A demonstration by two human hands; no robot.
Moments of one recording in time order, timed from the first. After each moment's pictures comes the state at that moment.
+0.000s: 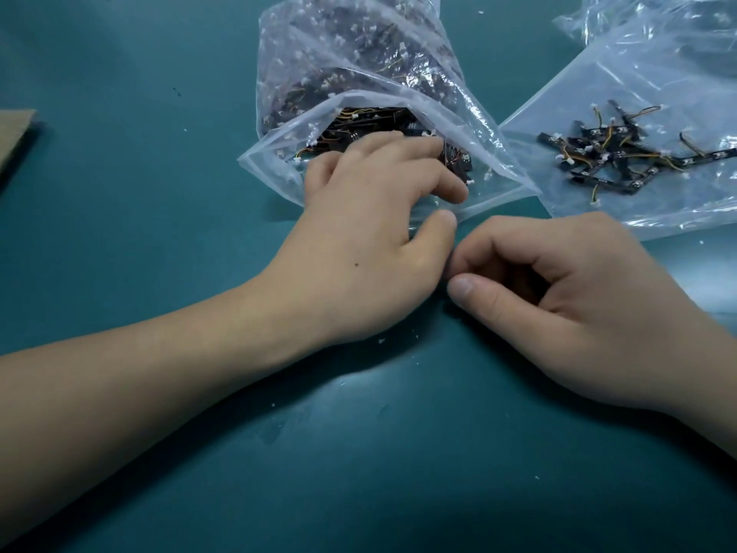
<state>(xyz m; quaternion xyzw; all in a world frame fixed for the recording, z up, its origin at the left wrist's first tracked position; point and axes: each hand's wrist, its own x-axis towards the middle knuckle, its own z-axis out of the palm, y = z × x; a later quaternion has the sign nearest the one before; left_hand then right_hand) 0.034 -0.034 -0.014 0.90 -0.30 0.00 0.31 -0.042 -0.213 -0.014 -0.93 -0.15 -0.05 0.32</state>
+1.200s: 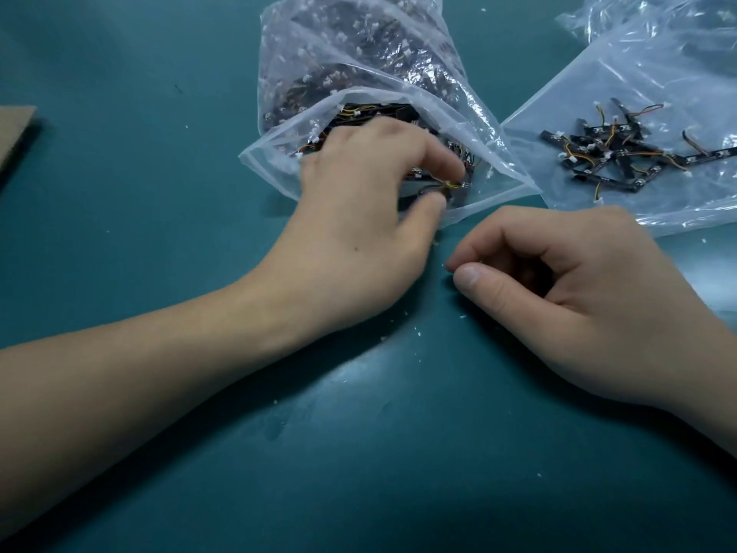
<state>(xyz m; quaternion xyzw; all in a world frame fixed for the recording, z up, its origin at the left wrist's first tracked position) 0.041 -0.032 -0.018 0.87 -0.29 0.05 0.39 -0.043 -0.213 -0.016 -0.93 -0.14 -0.07 0.34</state>
